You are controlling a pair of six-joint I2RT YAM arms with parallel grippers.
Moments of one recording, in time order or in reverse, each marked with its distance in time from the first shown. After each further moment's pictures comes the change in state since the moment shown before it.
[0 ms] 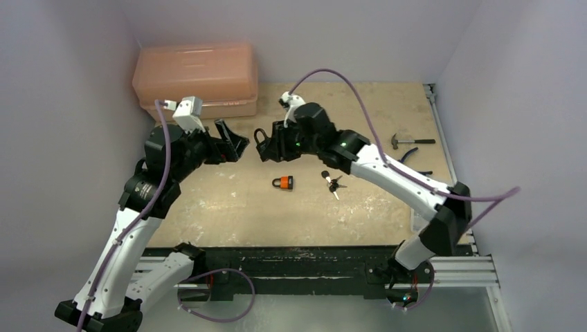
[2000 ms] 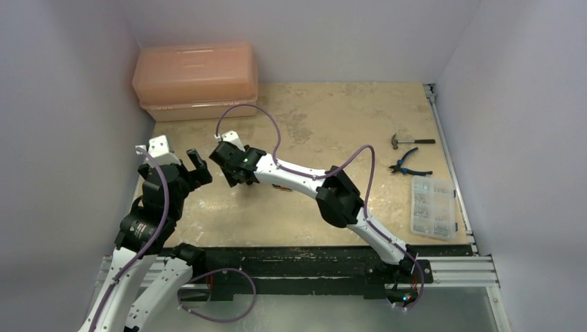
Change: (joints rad) left arm 0.007 -0.314 -0.281 -0.187 -0.696 0.084; right arm 0.255 0.950 0.776 -0.380 0.635 -0.042
